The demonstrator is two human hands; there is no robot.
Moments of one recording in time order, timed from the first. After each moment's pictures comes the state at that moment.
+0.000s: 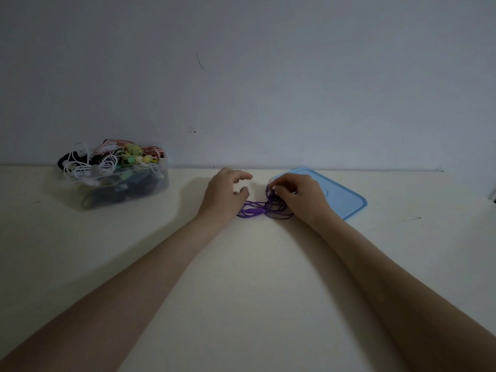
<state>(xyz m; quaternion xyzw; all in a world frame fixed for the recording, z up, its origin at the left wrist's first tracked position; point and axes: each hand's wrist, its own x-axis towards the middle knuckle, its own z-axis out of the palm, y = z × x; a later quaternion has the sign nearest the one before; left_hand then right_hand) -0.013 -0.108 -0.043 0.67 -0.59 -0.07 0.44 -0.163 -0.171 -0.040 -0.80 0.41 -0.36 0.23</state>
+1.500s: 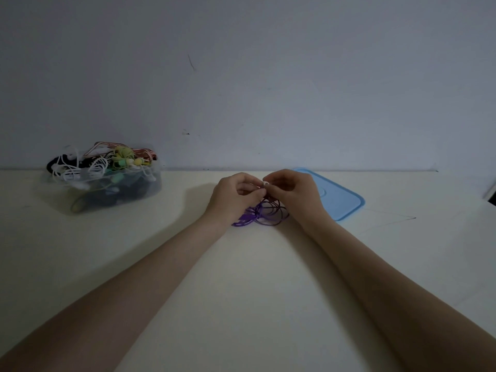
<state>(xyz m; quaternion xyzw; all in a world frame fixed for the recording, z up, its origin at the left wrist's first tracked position) -0.030 -0.115 -0.043 0.57 -0.54 -0.27 0.55 -0.161 -0.166 -0.040 -0.72 0.36 -0.45 0.38</state>
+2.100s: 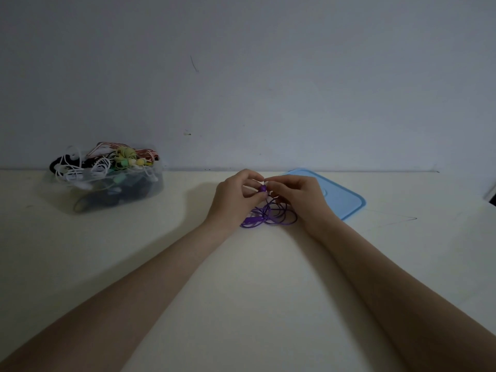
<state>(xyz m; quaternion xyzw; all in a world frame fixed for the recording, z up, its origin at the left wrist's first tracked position) -0.033 -0.112 -0.044 0.58 -0.57 -0.21 0.54 -0.167 -0.161 -0.037 -0.66 0.34 -0.45 0.50</state>
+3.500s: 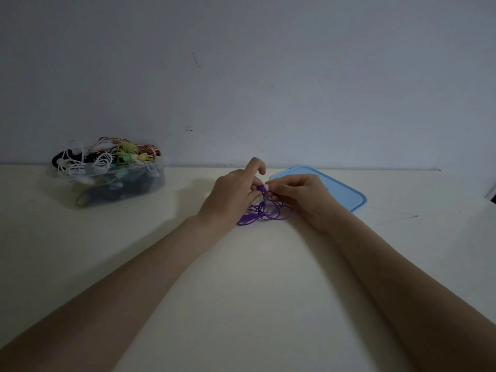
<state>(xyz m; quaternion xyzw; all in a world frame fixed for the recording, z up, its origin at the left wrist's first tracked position) -0.028 -0.099 -0.036 0.59 -0.71 0.05 0.38 -0.176 -0.165 -0.034 -0.63 0.30 -0.38 0.61</state>
